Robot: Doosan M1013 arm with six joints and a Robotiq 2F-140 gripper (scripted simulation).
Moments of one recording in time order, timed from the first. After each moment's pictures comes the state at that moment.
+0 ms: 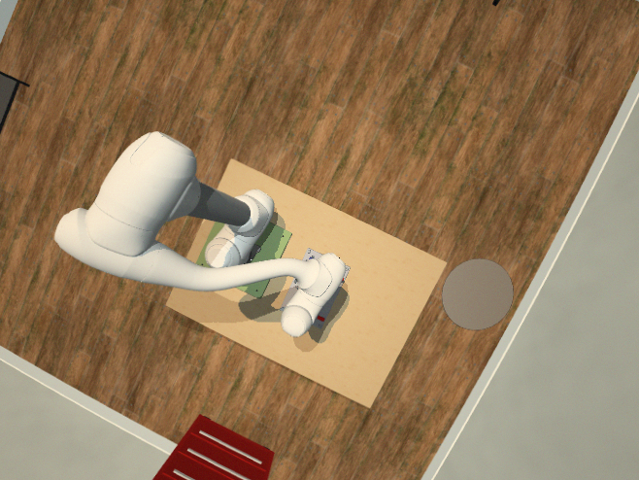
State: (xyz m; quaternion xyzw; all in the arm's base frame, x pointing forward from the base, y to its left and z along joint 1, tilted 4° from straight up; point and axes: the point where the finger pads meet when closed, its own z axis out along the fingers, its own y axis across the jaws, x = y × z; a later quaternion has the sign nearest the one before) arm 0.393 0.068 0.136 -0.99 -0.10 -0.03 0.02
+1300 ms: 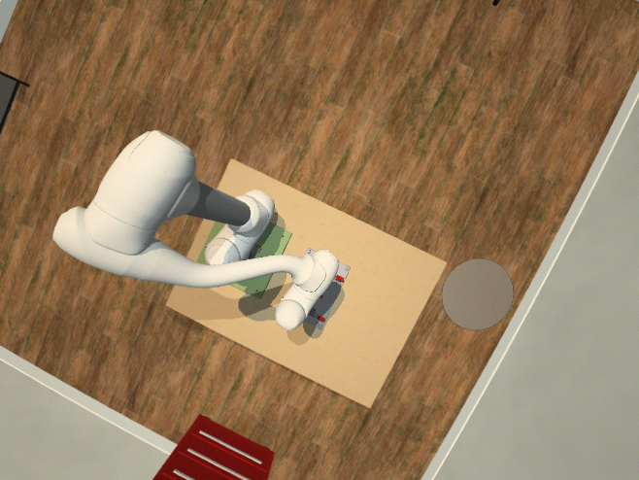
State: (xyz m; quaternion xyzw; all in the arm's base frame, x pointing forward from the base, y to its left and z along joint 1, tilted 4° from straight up) arm 0.368 0.064 0.108 -0.99 -0.10 -0.03 0.02
